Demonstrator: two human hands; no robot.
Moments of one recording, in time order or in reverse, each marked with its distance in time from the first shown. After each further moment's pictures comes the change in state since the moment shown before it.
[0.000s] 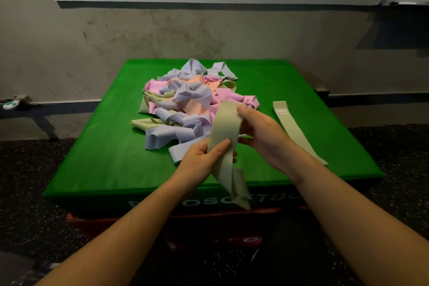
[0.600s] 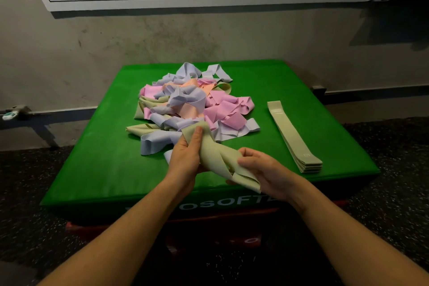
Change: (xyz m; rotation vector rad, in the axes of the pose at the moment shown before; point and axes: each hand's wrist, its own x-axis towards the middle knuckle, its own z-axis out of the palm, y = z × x) left_hand 0.018 0.005 0.008 -0.278 0.294 -0.077; right_hand -0.035 0.049 -0.034 0.281 -0.341 0.216
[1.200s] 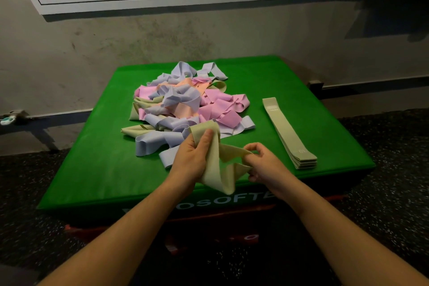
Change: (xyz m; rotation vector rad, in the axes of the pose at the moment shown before) left_hand -0.004 -0.005 0.012 0.342 -0.072 0.097; right_hand -0.001 0.003 -0.016 -0.433 0.501 0.003
